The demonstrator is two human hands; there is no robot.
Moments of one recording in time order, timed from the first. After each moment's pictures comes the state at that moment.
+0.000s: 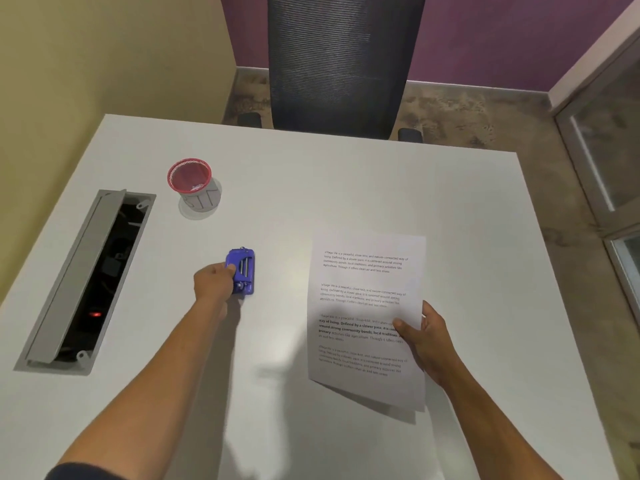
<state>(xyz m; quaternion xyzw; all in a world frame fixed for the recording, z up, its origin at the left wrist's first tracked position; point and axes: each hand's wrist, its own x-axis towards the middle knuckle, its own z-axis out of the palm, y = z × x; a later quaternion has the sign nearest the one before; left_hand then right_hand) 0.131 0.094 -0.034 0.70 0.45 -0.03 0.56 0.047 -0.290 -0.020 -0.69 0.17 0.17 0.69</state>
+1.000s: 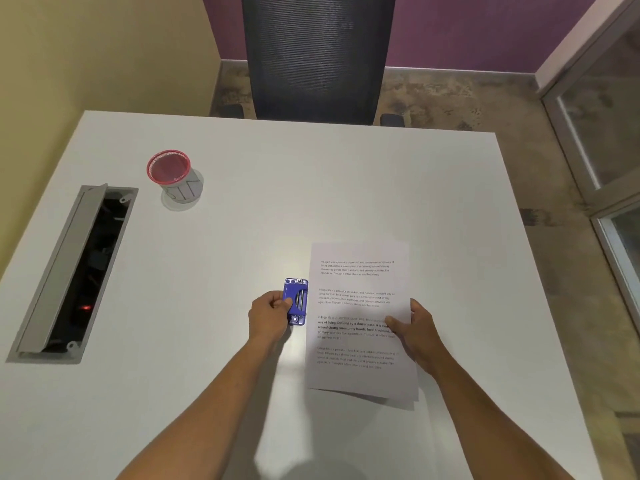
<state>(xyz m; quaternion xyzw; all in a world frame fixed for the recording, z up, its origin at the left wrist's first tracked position) 0.044 -0.031 -0.039 0.77 0.32 -0.14 0.54 0.019 -0.323 -0.050 -0.70 0.22 0.19 0.65</state>
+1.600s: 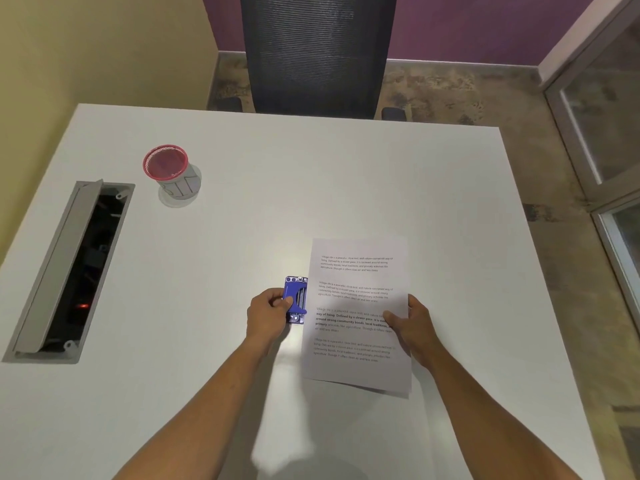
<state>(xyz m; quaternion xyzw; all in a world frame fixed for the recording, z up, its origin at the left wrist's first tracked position) 0.043 -0.025 -0.035 0.75 0.31 -0.16 0.56 0.028 -0.315 -0.062 -0.71 0.25 0.18 0.63</state>
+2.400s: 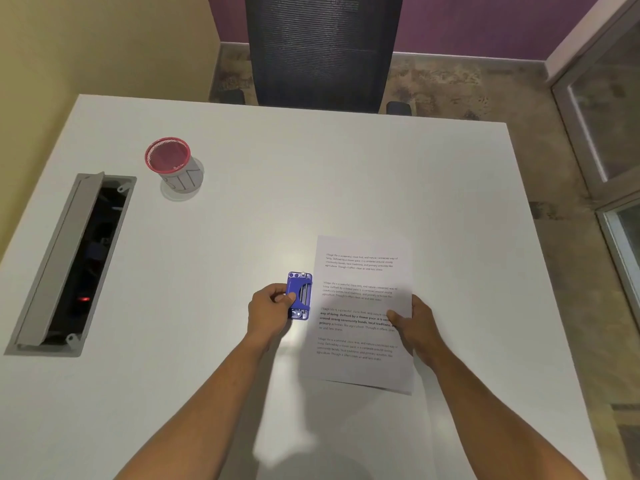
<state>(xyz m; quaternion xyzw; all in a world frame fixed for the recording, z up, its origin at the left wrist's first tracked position) 0.044 -0.023 -0.031 0.76 0.30 -0.15 0.56 0.025 -0.316 -0.062 -0.73 0.25 0.19 0.60</state>
